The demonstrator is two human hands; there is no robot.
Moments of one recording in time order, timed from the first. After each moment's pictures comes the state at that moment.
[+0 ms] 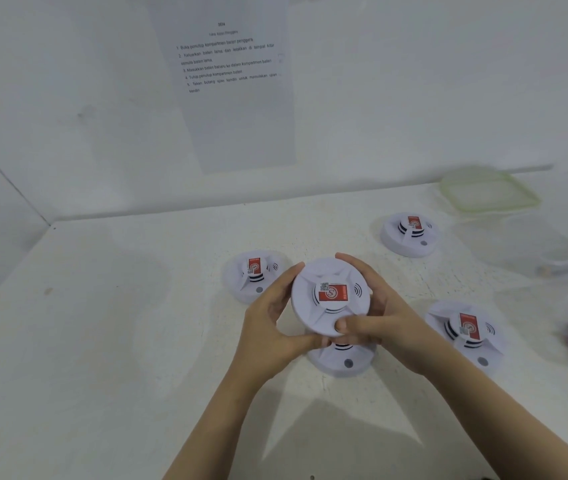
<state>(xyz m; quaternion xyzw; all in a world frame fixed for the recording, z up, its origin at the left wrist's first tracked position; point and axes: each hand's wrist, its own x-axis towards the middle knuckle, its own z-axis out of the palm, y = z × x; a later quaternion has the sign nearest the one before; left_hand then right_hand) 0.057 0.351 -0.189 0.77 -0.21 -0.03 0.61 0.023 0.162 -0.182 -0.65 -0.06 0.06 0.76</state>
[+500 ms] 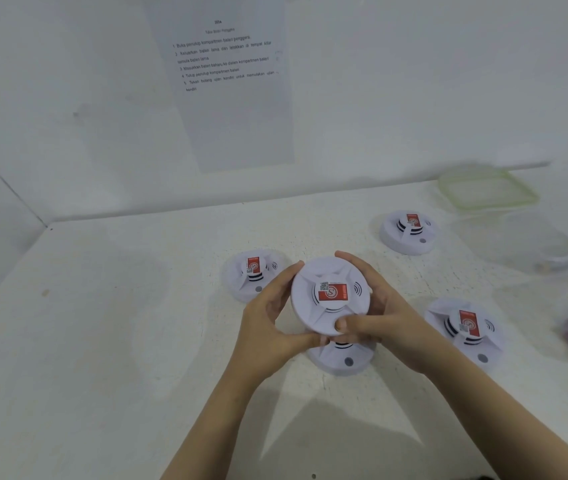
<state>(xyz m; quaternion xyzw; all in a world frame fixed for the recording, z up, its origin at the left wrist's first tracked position) 0.060 0.354 -0.191 0.77 -0.22 -0.04 0.61 0.021 0.163 -0.180 -0.65 -0.06 0.06 0.75</state>
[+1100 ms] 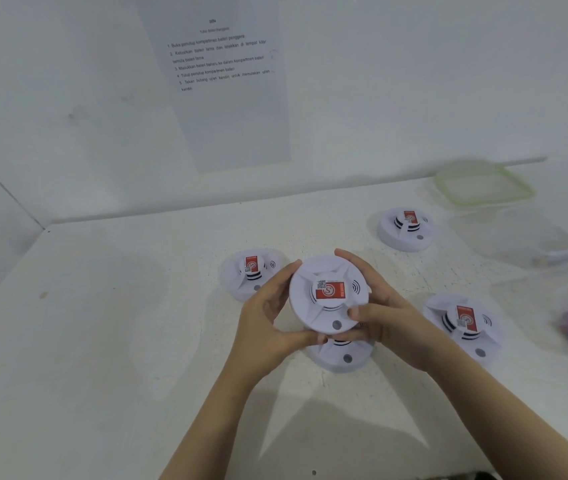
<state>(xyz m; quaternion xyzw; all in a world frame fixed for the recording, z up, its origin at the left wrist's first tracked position) 0.061 0.355 -0.191 0.75 -0.22 -0.05 0.62 0.020 0.158 -0.184 -0.59 -0.07 0.10 0.80</state>
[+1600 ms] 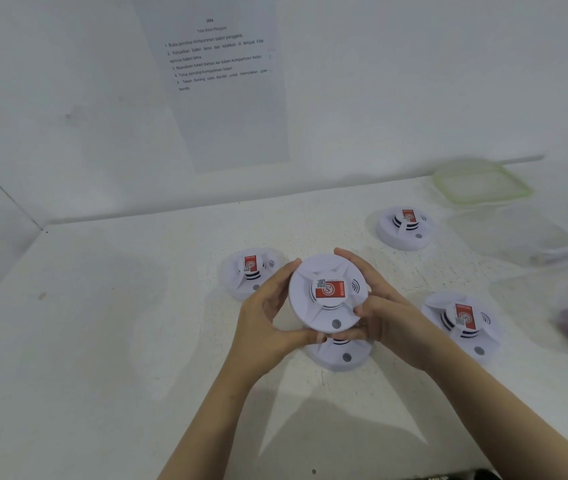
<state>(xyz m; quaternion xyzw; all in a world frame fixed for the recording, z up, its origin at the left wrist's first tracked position) 0.063 0.355 -0.192 0.76 -0.23 -0.05 0.61 0.020 0.158 -0.186 -0.57 -0.06 0.10 0.81</state>
